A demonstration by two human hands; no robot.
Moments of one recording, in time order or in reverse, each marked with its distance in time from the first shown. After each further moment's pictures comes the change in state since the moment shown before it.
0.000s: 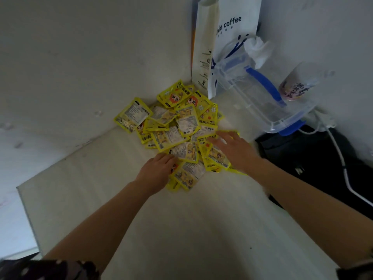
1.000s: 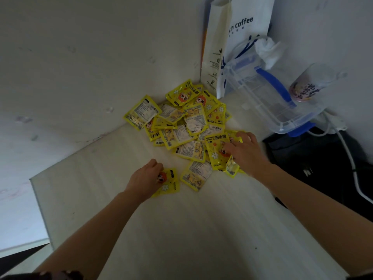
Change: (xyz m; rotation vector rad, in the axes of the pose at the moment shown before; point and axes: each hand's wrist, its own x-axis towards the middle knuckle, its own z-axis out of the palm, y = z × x) left_hand -0.044 -0.020 0.006 -0.130 -0.010 -0.274; right_hand -0.007 -0.002 0.006 -0.130 0.050 0.043
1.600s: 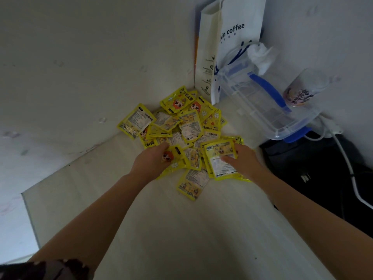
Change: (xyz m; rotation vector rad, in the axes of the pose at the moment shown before) left_hand 0.052 0.031 -0.056 -0.179 0.123 -0.002; right_hand 0.010 0.000 0.005 0.984 0.004 0.419
